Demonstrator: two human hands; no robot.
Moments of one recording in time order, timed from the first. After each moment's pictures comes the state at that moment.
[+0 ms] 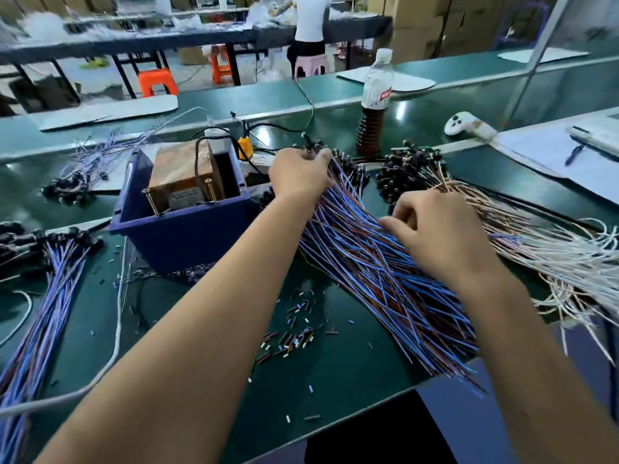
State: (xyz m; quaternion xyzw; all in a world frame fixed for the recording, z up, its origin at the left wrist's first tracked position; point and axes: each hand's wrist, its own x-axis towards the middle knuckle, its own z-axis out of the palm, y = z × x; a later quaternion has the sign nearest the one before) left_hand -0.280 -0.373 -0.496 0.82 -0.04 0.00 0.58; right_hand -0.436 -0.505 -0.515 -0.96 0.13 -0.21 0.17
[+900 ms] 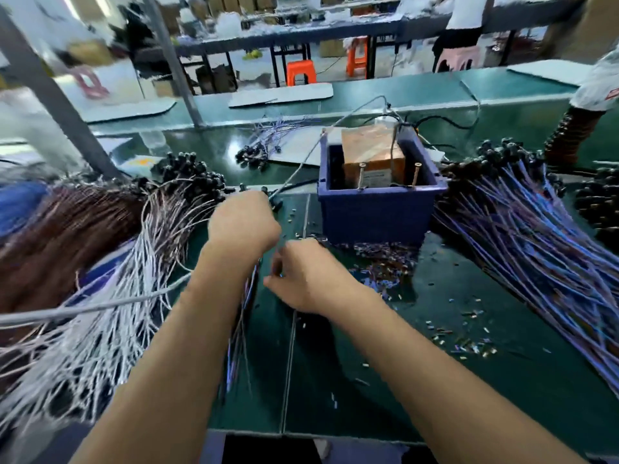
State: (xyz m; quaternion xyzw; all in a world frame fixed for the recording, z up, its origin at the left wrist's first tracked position) left_hand -0.315 -0.053 -0.506 0.99 0.07 0.04 0.07; right_hand -0.352 -0.171 -0.555 -0.94 -0.21 0.05 0.25
